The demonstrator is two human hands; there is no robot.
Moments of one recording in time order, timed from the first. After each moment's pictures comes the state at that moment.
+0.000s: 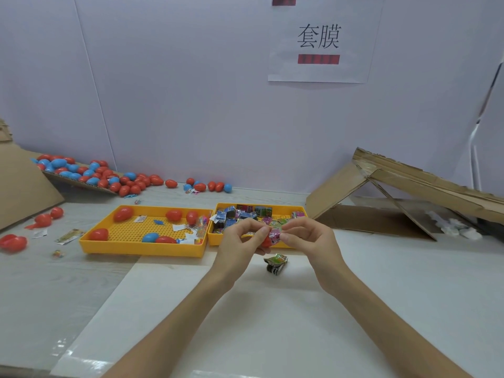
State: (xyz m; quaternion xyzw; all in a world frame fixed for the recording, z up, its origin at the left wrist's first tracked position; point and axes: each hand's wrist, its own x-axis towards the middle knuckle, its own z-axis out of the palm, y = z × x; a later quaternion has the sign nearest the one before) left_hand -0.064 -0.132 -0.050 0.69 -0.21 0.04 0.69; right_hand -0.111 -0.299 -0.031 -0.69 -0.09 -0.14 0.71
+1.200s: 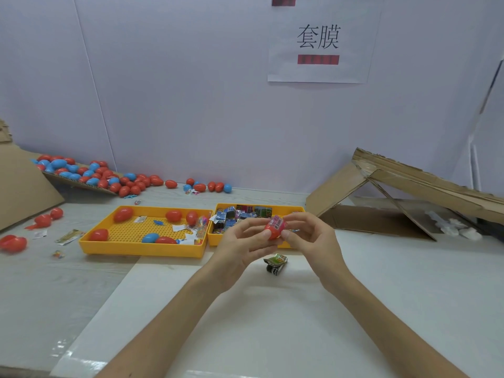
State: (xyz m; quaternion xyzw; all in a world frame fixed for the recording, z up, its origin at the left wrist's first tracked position) left_hand -0.073 -0.125 -0.034 0.50 -0.18 -0.17 0.83; right_hand -0.104 -0.304 -0.037 -0.72 -0.11 -0.21 0.66
